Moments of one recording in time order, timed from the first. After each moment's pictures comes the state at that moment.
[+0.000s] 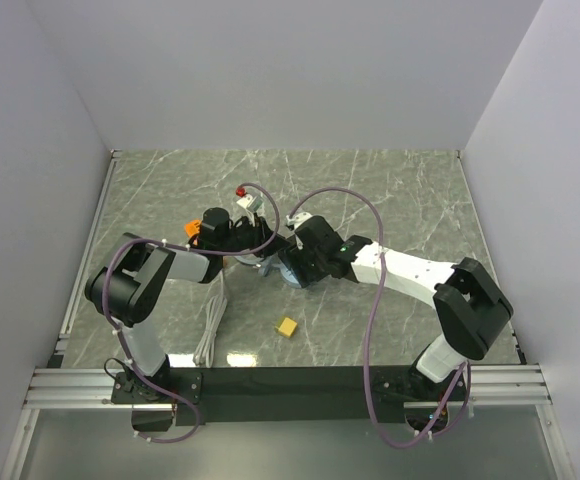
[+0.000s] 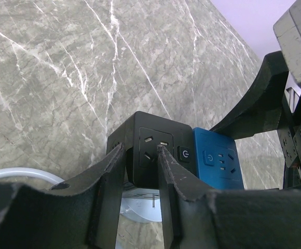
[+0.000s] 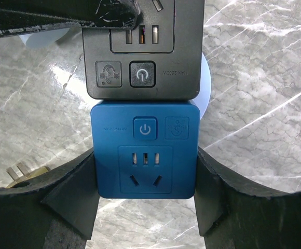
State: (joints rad) left arm -0.44 1.79 0.72 0.85 0.66 -0.41; right arm 0.80 1.59 1.01 -0.39 0.11 0.17
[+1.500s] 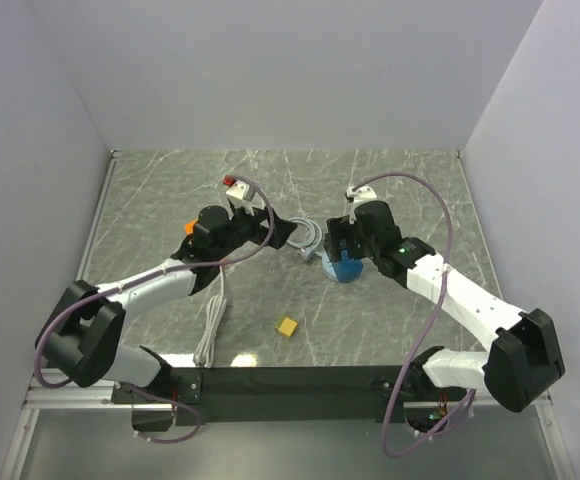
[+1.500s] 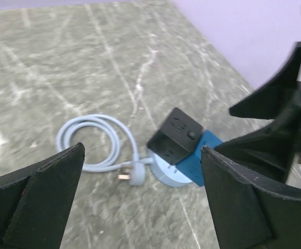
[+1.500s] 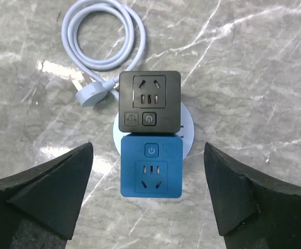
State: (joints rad) left arm -0.58 1.40 0.72 0.59 0.21 -0.38; right arm 0.54 1.24 0.87 -0.33 0.17 0.18
